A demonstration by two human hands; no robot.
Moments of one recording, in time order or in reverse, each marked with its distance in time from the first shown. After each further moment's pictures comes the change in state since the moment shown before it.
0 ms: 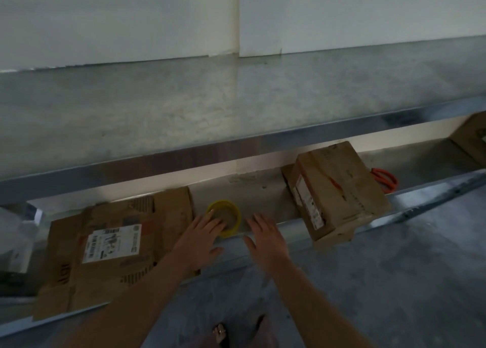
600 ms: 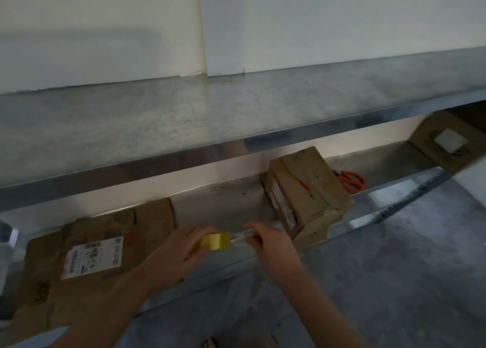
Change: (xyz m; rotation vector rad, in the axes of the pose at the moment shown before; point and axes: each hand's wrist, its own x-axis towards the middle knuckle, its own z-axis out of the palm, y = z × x) left_hand -0.064 0.034 -0.089 -0.582 0.271 0.170; right_hand -0.074 -0.010 -0.110 0.423 0.231 0.034
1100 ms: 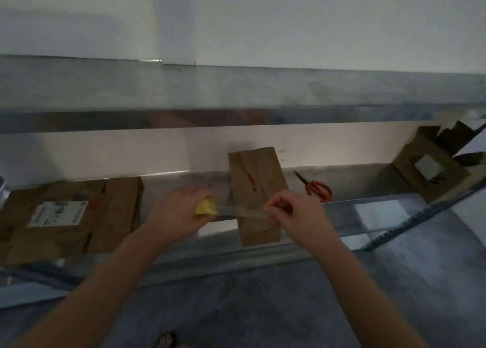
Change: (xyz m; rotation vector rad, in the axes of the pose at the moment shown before) left_hand 0.071 0.160 0.035 0.319 0.296 -0.159; right_hand -0.030 0.067 -0.202 0.000 -0.033 -0.144
